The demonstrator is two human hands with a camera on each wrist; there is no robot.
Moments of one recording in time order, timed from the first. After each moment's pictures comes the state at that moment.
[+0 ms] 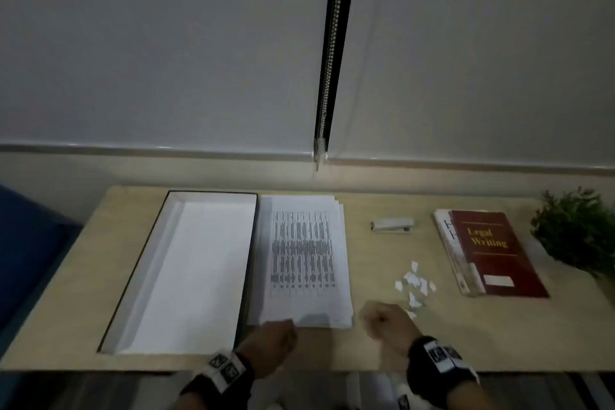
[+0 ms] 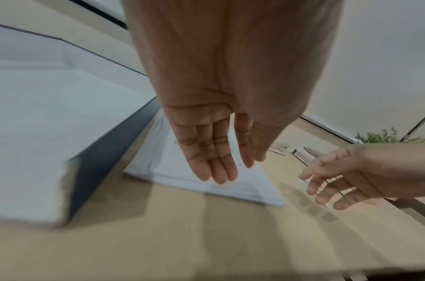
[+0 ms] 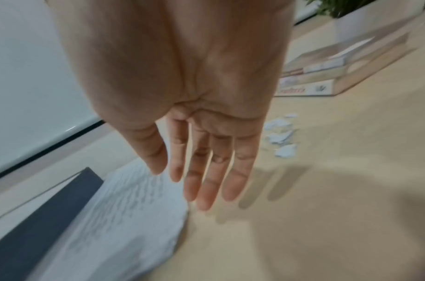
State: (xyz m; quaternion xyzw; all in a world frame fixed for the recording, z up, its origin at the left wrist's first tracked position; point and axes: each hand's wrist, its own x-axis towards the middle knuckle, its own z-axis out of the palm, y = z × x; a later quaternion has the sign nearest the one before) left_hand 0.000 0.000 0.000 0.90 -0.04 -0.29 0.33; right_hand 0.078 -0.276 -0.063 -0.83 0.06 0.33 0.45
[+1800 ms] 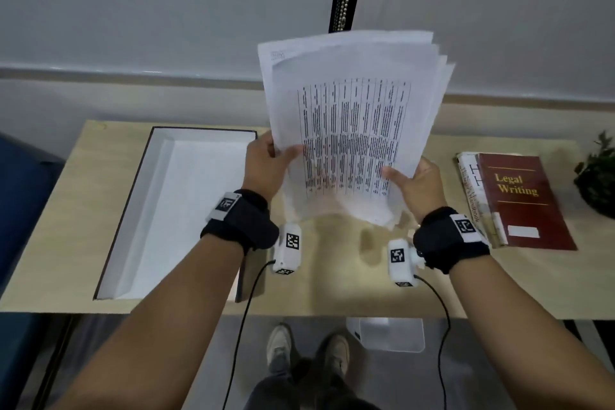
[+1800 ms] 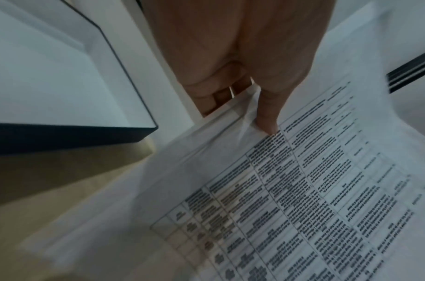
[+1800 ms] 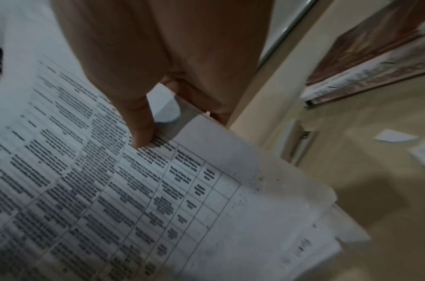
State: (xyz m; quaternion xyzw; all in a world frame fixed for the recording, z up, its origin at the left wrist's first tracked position) left_hand 0.162 0.026 0.065 0.70 0.16 0.08 0.69; right_hand 0.189 -0.228 0.057 -0.73 0.07 0.08 0.68
